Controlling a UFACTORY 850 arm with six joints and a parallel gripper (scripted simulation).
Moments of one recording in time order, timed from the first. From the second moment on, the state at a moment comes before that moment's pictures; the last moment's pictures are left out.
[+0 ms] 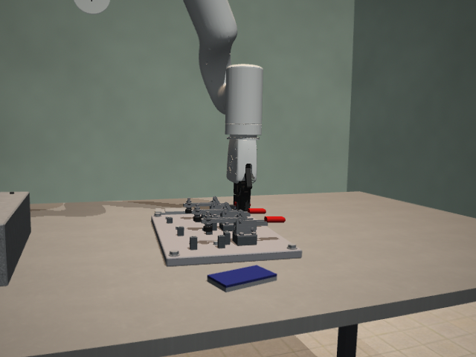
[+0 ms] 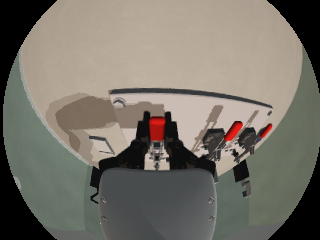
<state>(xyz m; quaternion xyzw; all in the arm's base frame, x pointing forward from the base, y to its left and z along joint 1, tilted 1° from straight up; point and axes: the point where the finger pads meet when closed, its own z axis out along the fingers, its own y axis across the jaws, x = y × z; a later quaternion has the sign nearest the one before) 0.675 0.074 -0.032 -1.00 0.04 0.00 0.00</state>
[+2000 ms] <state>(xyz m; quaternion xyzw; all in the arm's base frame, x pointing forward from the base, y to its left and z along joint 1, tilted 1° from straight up) 0.669 0.074 -0.019 -1.00 0.04 -0.01 0.00</state>
